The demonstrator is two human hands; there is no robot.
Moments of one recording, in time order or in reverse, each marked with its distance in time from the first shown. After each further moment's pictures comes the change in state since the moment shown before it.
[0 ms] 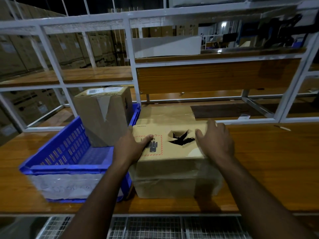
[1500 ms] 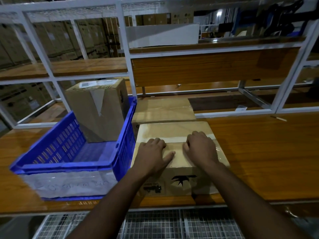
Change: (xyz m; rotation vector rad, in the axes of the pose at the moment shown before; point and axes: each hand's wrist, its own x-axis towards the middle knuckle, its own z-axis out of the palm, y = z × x) left_hand -0.014 0.003 0.071 0.403 -0.186 0.523; right_hand -0.028 -0.009 0.053 -0.135 -0.090 -0.257
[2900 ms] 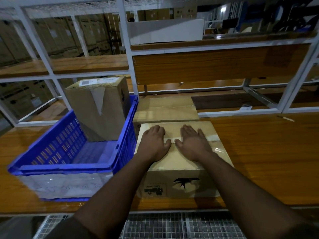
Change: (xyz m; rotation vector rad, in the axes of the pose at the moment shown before) left_hand 0.055 -0.023 0.023 -0.030 0.140 -0.016; right_hand 0.046 -0.001 0.036 -0.070 -0.324 -0.126
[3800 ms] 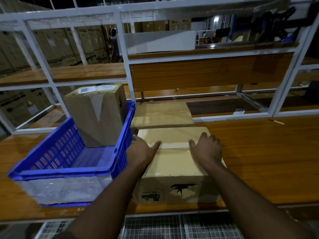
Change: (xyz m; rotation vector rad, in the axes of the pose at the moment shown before) left_hand -0.022 -0.001 -0.022 -0.032 -0.107 -0.588; right_hand -0.033 0.025 -0.004 0.086 0.286 0.492
